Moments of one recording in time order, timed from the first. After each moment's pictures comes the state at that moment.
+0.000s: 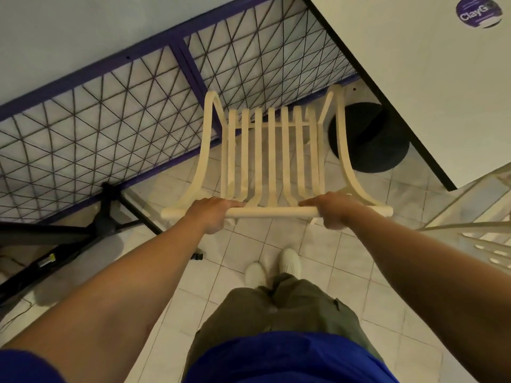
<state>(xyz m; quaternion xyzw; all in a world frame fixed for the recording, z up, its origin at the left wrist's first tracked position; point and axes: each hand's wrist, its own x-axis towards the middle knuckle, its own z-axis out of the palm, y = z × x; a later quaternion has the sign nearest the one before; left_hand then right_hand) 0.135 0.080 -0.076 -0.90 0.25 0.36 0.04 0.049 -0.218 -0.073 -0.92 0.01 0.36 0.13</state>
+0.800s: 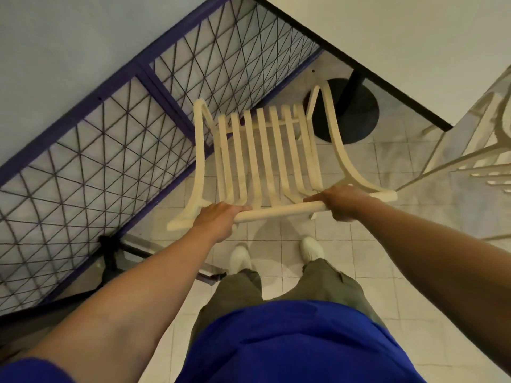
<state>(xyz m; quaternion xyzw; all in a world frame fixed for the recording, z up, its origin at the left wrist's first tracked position) 0.182 0.131 -0.078 -0.86 0.38 0.33 0.07 0.032 -0.140 -0.071 -0.93 0.12 0.33 0.14</state>
